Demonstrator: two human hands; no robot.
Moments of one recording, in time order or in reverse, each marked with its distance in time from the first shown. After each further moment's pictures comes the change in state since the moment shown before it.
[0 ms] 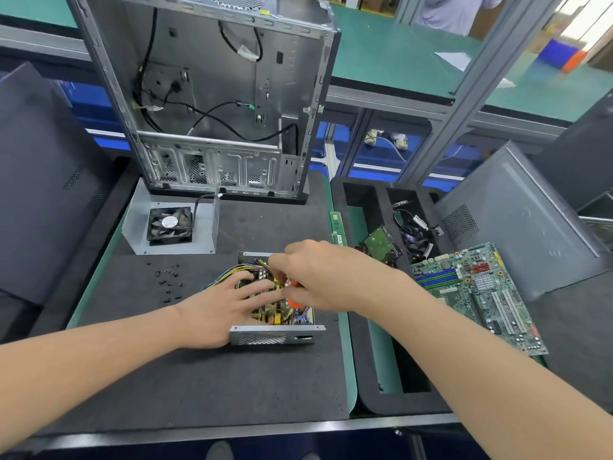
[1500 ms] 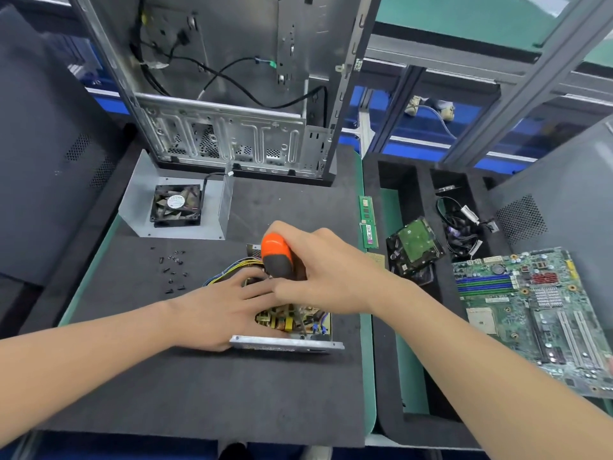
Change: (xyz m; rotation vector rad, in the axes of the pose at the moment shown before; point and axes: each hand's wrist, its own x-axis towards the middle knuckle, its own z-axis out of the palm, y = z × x) left_hand 0.005 -0.010 0.021 -0.075 0.065 0.062; right_hand 0.045 0.033 0.041 0.622 0.157 -0.090
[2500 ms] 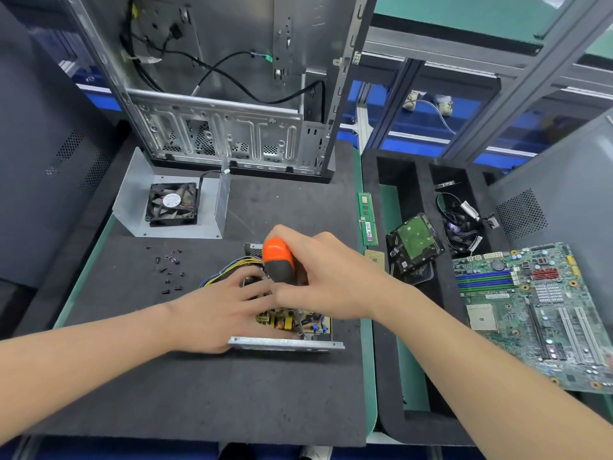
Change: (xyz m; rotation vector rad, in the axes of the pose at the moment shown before) left_hand -0.001 0.002 -0.007 0.034 -0.114 -0.027; right_hand -0.005 0.000 0.004 0.000 -0.020 0.045
